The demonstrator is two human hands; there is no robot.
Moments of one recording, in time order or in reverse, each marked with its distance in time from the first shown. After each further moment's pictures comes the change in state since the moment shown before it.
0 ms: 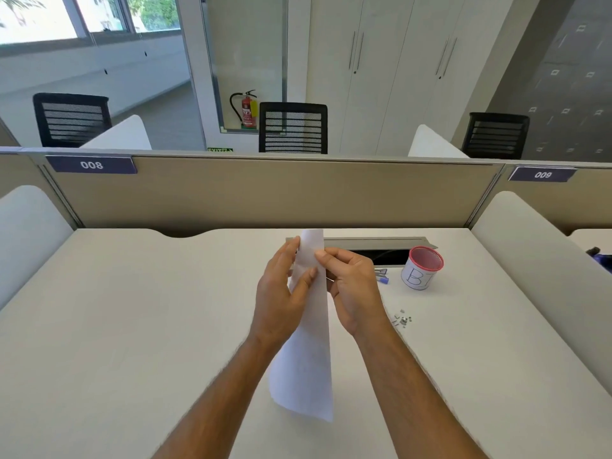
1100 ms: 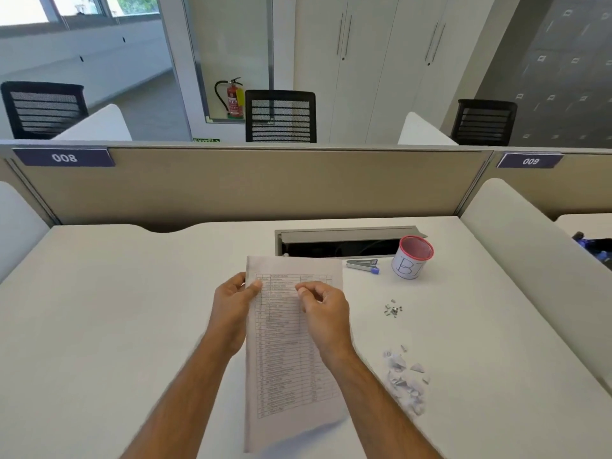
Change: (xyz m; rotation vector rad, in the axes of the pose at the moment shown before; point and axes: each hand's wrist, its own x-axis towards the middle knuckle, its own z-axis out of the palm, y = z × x) left_hand 0.004 -0.058 -0.026 -0.486 -0.061 -0.691; right_hand -0.007 0.080 -0.014 -0.518 0.208 -0.050
